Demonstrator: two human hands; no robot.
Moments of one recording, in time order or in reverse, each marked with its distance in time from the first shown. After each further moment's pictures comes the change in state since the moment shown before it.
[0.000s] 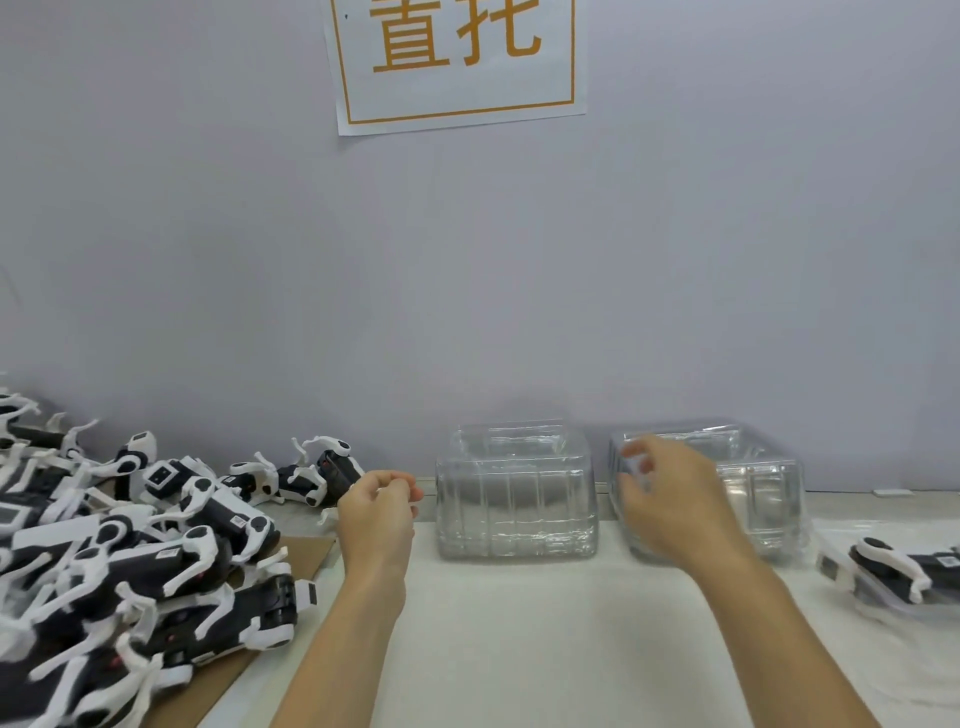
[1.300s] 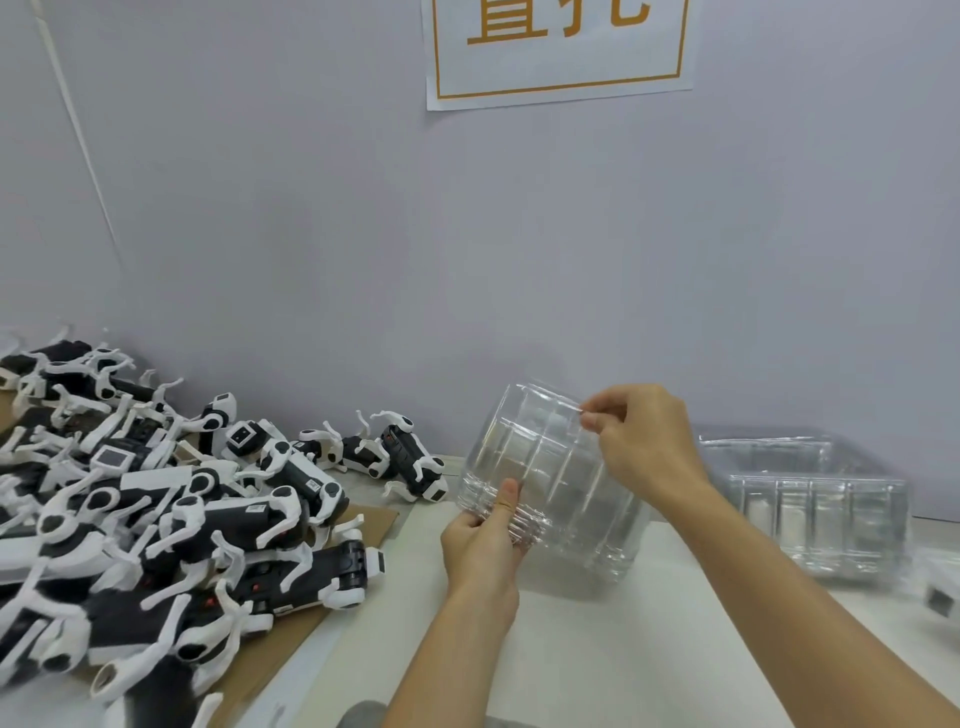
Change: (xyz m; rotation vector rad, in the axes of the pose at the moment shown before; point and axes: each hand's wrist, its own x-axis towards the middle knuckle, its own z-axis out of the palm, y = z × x) left_hand -0.008 -0.045 0.017 -0.500 -0.123 -0.349; right_hand 0.030 -0.083 0.042 0.320 -0.036 -0.162
